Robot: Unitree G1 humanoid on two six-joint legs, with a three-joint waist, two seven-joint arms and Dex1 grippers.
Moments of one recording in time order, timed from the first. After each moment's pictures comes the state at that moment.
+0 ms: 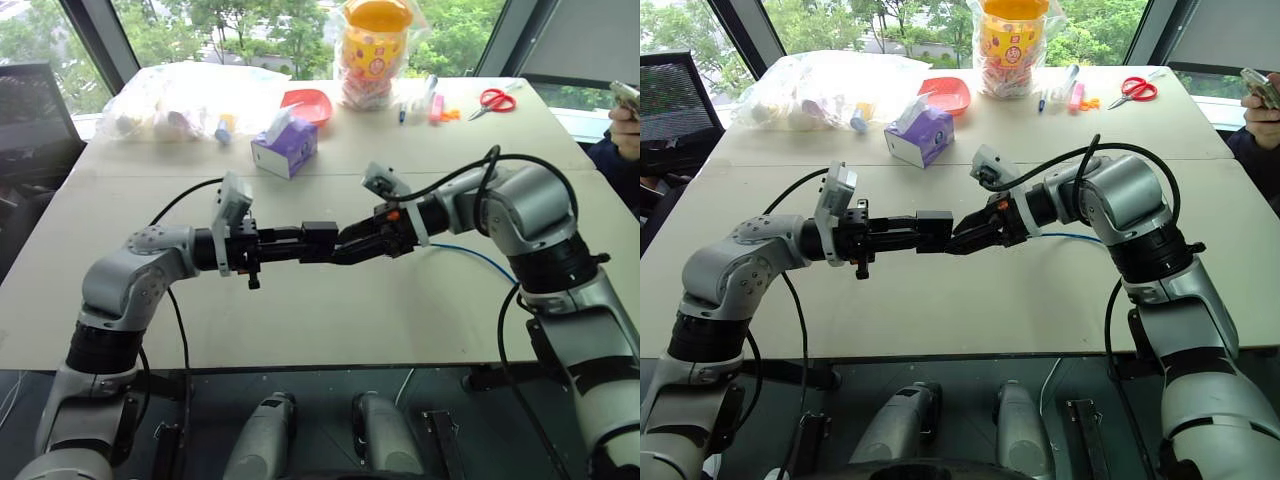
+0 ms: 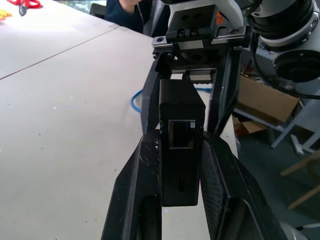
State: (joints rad) left arm -0.52 0.59 -0.02 -0.18 -0.69 0.74 -1.04; right arm -1.00 -0.63 0.34 0.04 0.54 1.20 1.20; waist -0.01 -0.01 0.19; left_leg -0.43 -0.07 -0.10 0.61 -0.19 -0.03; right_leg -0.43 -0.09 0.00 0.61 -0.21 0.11
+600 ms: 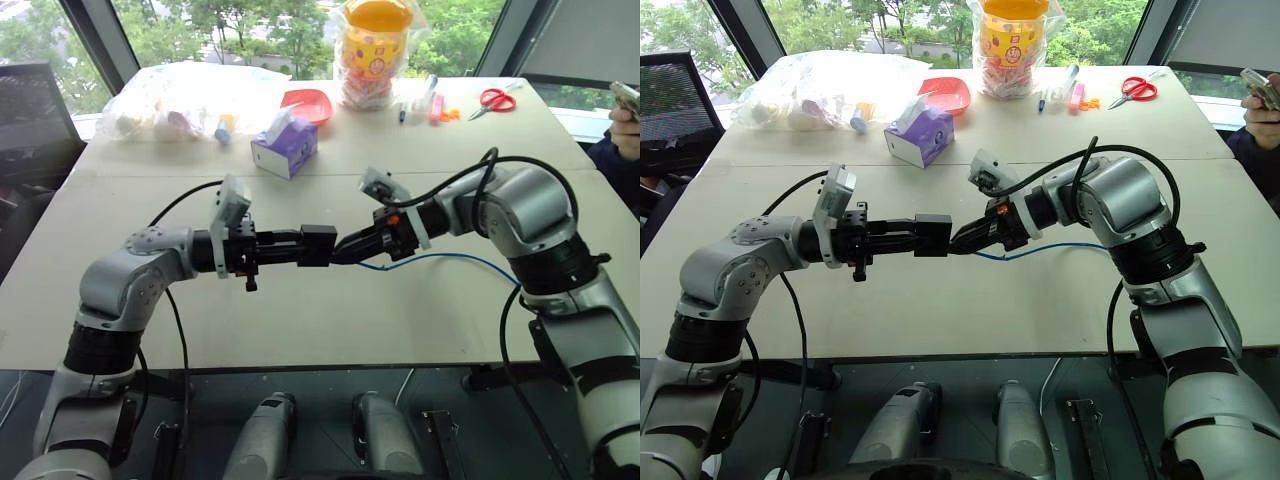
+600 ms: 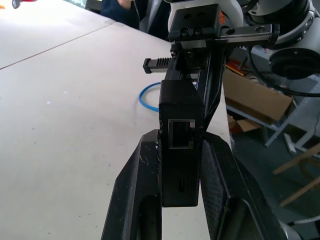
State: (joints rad) left arm -0.52 0.59 0.00 -0.18 -0.71 0.78 -1.06; right arm -1.00 -0.65 0.36 0.02 0.53 1.18 1.23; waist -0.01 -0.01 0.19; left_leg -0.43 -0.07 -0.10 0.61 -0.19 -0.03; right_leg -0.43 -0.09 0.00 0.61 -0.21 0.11
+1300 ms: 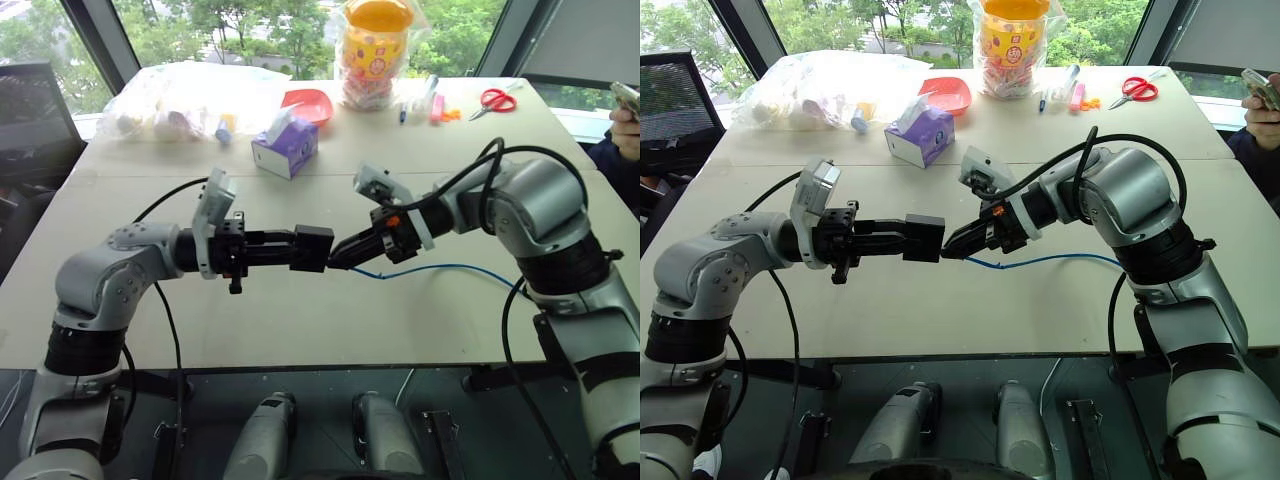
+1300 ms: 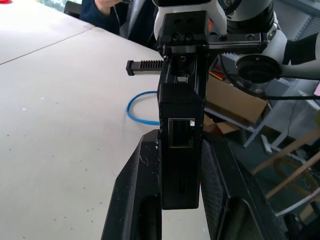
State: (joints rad) left arm -0.52 0.64 0.03 -0.22 -0.78 0.84 -1.12; right arm -1.03 -0.65 0.36 -0.08 0.57 1.26 1.23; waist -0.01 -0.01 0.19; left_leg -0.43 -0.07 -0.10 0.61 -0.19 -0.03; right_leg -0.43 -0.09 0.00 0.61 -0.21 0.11
